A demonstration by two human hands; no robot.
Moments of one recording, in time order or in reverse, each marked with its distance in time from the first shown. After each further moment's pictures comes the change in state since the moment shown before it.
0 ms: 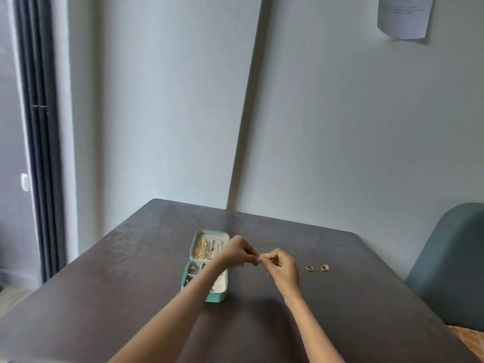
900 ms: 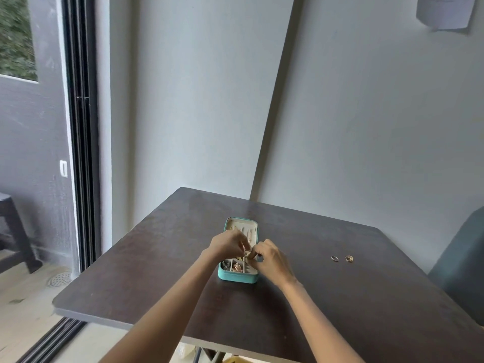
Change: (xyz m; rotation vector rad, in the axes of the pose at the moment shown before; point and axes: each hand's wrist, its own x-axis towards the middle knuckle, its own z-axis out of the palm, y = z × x) left_hand -0.065 -0.037 -0.054 0.379 0.015 -0.150; right_hand -0.026 -0.035 0.074 -0.762 -0.323 -0.315
